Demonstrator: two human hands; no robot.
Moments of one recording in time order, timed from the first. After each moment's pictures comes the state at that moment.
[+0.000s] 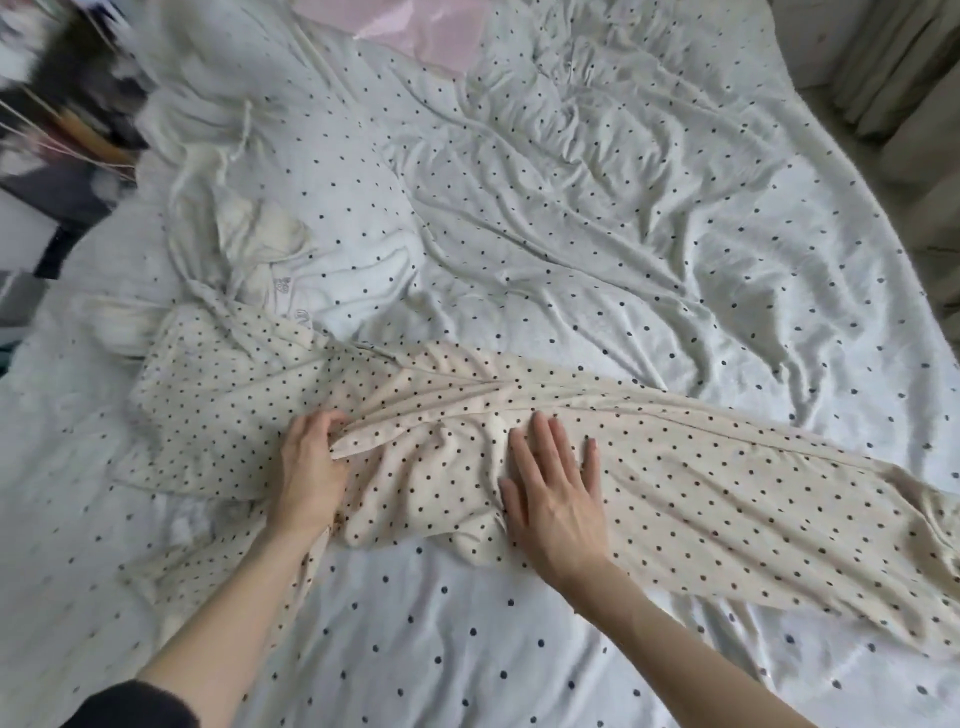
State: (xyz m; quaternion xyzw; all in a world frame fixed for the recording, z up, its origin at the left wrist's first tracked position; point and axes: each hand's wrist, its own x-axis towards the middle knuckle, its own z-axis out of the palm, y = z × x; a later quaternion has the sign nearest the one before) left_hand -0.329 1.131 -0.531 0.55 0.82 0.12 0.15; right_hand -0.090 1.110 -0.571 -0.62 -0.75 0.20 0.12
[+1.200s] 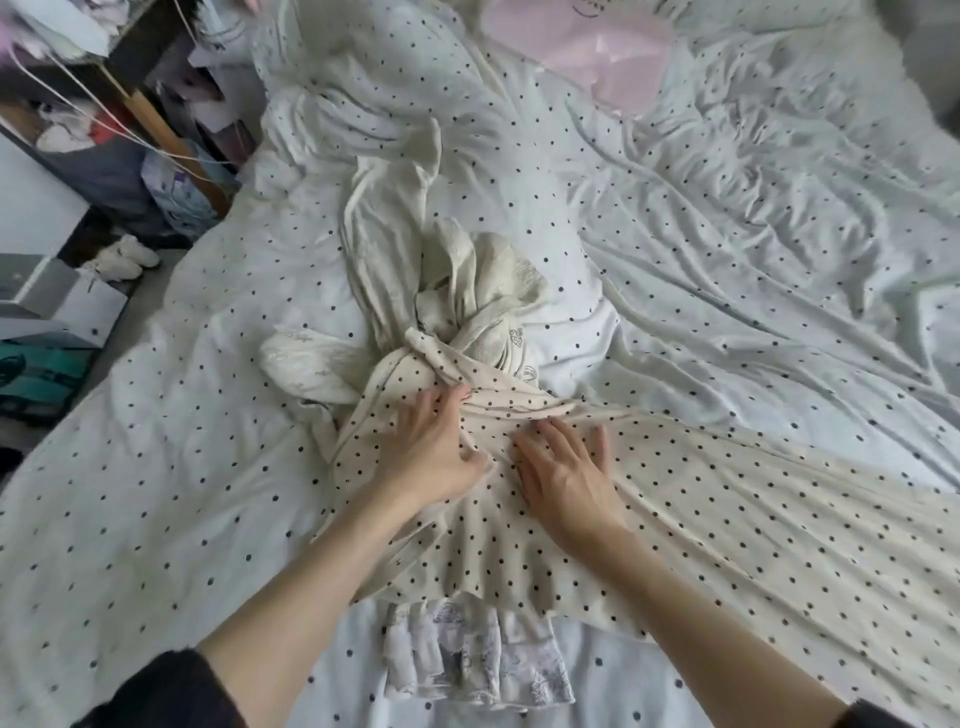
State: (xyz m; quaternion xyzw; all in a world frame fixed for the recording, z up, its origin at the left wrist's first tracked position) left_hand -0.542 1.229 -0.524 0.65 0.72 -0.03 0.27; right_hand -0.372 1.214 -0.571 -0.57 -0.80 0.19 0.06
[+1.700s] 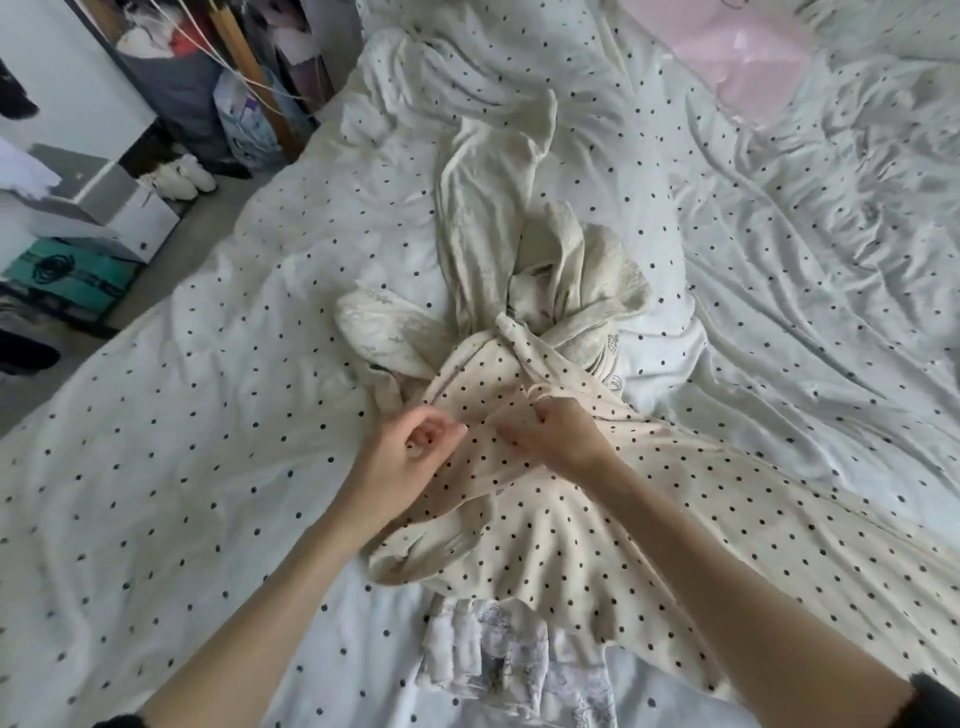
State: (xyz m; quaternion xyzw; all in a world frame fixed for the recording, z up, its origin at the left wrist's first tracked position) left_hand -0.624 1.177 -0.523 0.51 0.70 0.31 0.39; right_hand -0.462 1.263 -0.516 -0.58 -0.62 0.53 0.04
